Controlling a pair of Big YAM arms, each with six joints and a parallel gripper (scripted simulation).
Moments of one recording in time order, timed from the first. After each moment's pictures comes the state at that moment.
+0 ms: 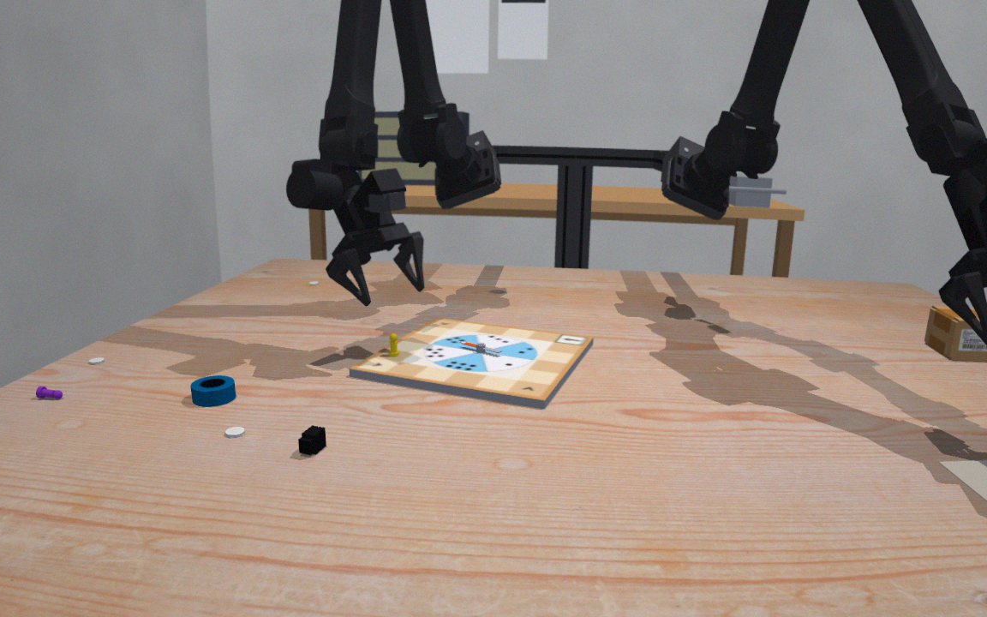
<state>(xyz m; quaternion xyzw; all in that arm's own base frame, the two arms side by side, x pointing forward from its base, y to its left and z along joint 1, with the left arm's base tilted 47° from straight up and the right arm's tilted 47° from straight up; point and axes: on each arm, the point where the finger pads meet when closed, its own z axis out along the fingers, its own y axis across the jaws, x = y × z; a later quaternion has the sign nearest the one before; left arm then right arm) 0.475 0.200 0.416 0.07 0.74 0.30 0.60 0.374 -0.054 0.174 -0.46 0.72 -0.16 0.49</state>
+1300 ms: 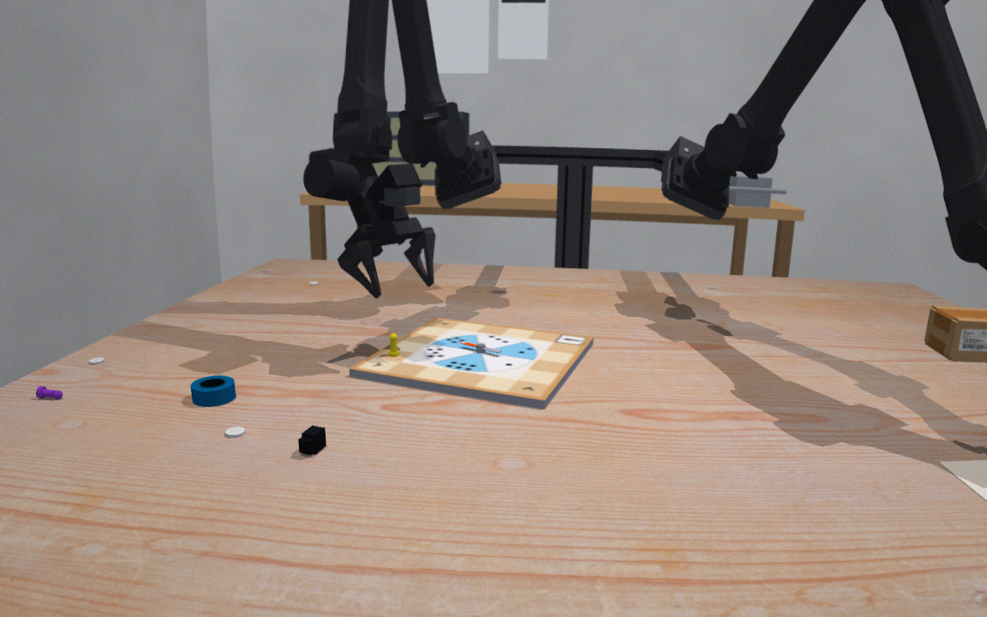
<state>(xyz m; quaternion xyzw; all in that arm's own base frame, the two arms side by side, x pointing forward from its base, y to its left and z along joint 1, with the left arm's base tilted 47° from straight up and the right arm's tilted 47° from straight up) 0.585 0.239 0.515 -0.05 0.56 0.21 0.80 0.361 -0.042 0.166 -0.45 0.73 -0.18 0.48</state>
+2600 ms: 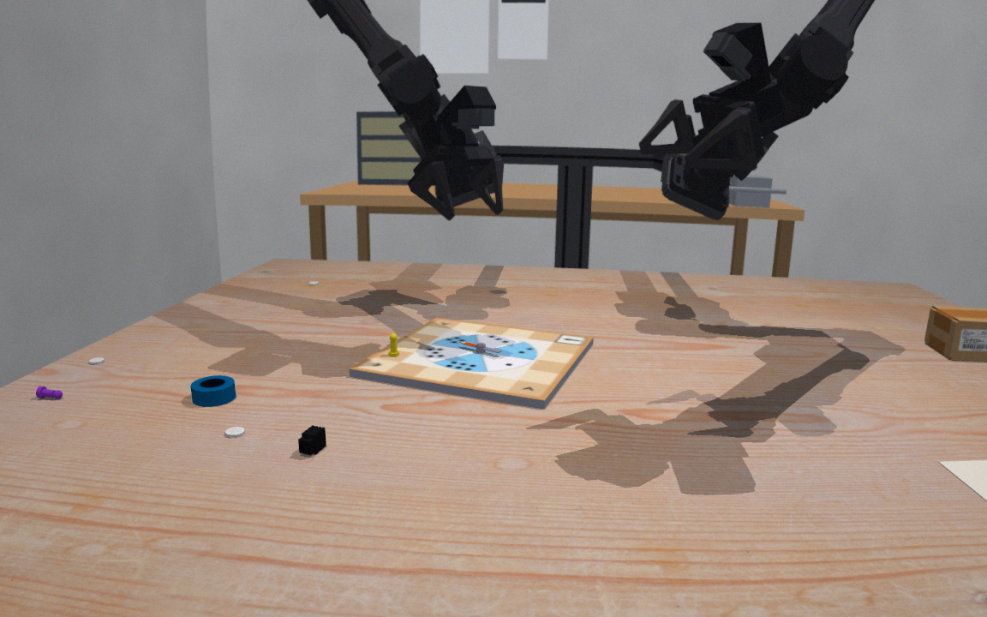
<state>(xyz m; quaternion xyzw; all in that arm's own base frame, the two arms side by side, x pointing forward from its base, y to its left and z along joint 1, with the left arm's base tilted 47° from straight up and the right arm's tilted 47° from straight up) 0.356 -0.221 0.323 0.59 0.57 -0.02 0.57 0.287 0.087 0.189 -0.46 0.72 -0.18 0.48</state>
